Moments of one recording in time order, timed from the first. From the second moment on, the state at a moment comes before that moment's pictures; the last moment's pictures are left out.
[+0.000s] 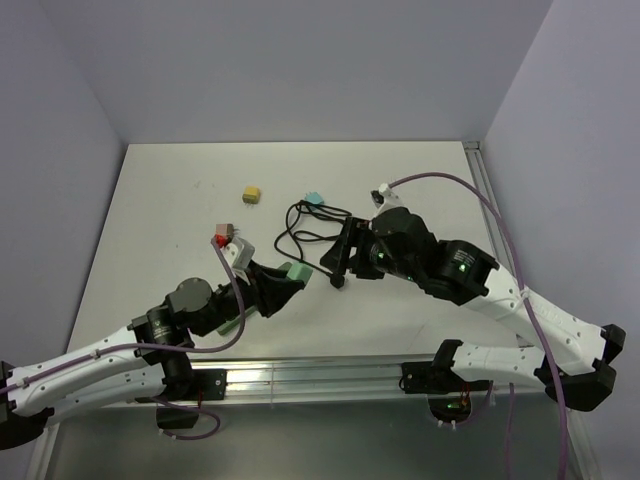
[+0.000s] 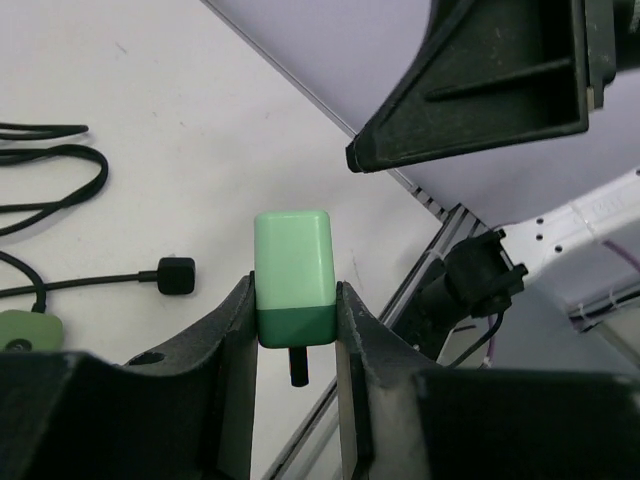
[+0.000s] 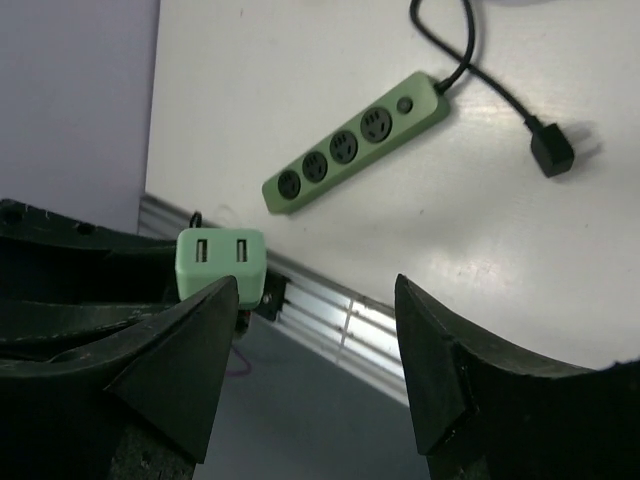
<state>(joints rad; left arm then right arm) -1.12 0.65 0.55 0.09 -0.17 -0.49 0.97 1.01 1.20 -0.78 0.17 0.94</state>
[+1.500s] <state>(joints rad) -1.12 0.59 0.54 0.07 -0.01 -0.29 0.92 1.32 1.47 -0.96 -0.32 0.80</state>
